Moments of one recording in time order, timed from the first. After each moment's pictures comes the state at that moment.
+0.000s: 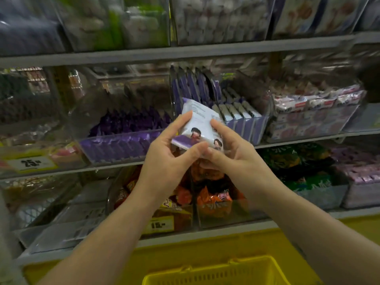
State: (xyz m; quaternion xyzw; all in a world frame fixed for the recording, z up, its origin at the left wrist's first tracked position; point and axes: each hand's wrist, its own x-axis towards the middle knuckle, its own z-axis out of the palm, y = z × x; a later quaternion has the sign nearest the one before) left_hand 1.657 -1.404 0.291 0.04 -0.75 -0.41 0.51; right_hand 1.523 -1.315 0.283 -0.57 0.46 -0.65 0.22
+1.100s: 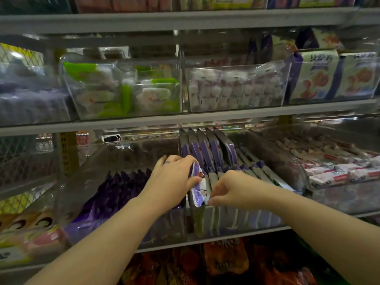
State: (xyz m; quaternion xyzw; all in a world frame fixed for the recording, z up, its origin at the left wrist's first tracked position) left_hand 1.598 -1.544 0.382 0.26 -0.90 0.12 0.34; right_hand 1.446 -1.439 0.375 -0.68 0.70 -0.21 0.00
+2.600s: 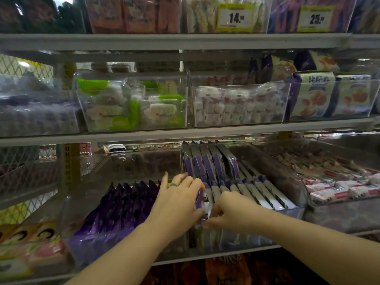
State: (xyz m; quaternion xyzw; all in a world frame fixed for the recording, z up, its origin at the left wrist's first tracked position) left_hand 1.604 -1.535 0.362 0.25 -0.90 0.16 0.31; right_hand 1.459 -1.450 0.367 -0.69 0.71 -0.16 -0.03
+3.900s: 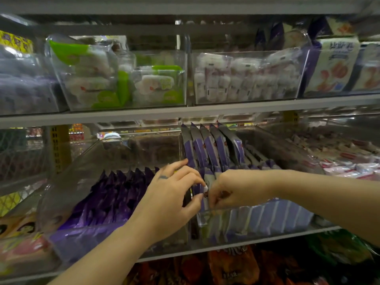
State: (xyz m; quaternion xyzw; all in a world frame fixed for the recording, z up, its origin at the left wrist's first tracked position) left_hand 1.616 -1.564 0.340 0.10 -0.90 0.09 0.42; right_hand 1.435 -1.472 0.393 -0.80 0.60 -0.01 0.01
